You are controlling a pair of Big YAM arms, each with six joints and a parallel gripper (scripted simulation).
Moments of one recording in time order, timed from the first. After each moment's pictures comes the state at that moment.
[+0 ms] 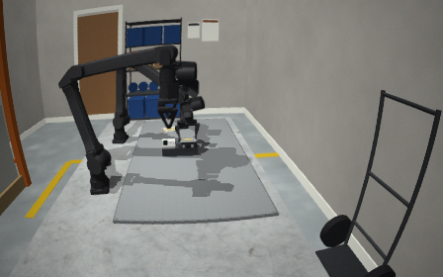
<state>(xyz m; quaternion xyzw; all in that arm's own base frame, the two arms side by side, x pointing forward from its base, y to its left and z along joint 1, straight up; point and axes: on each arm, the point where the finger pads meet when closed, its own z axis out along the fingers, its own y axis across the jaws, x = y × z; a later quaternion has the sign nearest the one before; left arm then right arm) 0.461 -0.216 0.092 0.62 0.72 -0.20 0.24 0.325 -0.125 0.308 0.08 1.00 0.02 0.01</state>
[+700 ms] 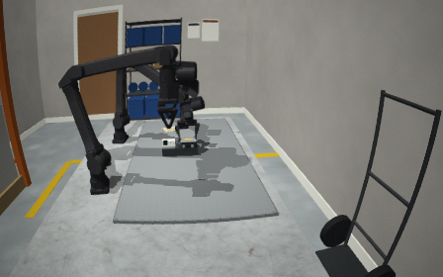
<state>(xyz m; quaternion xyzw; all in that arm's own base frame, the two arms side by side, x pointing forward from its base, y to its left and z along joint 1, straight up) 0.461 -0.216 0.092 0.62 0.72 -0.20 0.24 0.325 -0.125 0.308 0.08 1.00 0.02 0.01</state>
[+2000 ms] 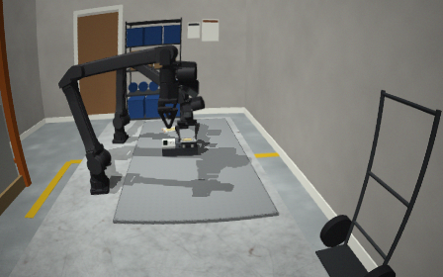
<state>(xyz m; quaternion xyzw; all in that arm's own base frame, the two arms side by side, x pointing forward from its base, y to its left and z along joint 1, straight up) 0.461 -0.216 0.092 0.62 0.72 -0.20 0.24 0.325 -0.125 0.308 0.08 1.00 0.02 0.01</state>
